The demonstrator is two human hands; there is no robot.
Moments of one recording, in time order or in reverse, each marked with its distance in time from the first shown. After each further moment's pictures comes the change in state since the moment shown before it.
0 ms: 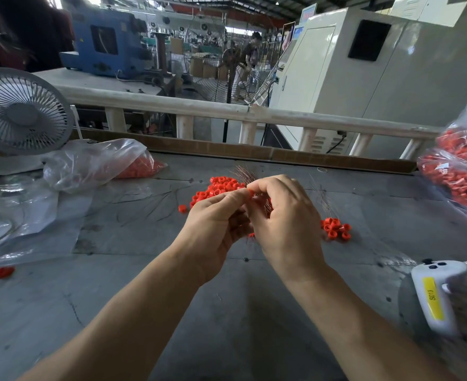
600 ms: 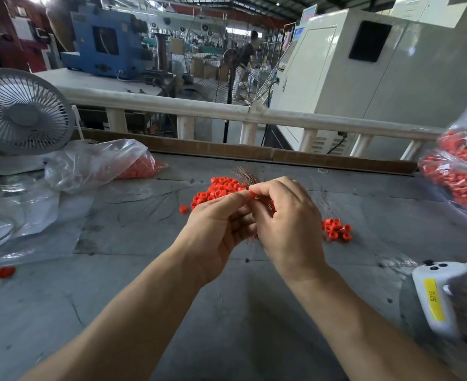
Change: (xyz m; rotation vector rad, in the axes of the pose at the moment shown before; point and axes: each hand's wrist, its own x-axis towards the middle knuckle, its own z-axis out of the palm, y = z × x) left_hand 0.001 -0.002 -0.002 -0.082 -0.054 -0.036; right_hand 0.000 0.006 0.004 -0.028 0.038 -0.029
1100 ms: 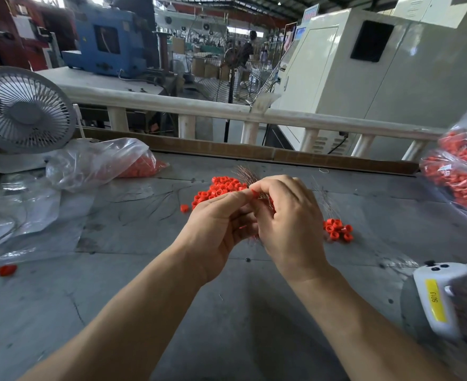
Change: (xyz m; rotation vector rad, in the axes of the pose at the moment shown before) left_hand -0.003 0.006 0.005 0.050 0.020 0.006; right_hand 0.000 0.002 0.000 -0.019 -0.020 -0.055
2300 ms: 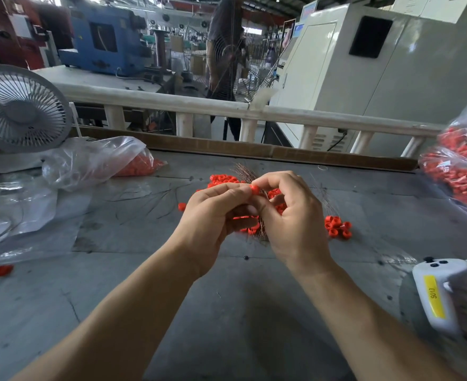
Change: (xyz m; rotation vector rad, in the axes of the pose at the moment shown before) left_hand -0.002 0.006 -0.004 0.179 -0.014 0.095; right_hand 0.000 0.007 -0.005 0.334 -0.024 0.122
